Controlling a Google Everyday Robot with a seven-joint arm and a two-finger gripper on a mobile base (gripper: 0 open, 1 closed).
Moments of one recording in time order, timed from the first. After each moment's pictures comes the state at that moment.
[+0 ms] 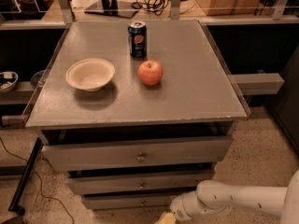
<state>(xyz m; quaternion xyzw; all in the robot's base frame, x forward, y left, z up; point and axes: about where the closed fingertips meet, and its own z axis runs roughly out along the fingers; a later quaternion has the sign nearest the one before) 0.398 -0.053 0.326 -0.37 0.85 0.34 0.17</state>
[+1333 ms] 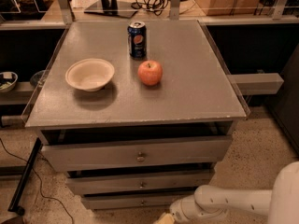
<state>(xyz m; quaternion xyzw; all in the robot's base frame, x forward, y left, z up) 0.410 -0.059 0.281 -0.34 0.87 0.32 0.17</state>
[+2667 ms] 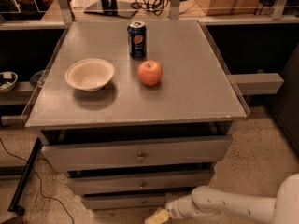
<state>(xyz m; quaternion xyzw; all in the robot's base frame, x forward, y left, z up) 0.435 -0.038 0.273 -0.33 0.85 0.34 0.22</state>
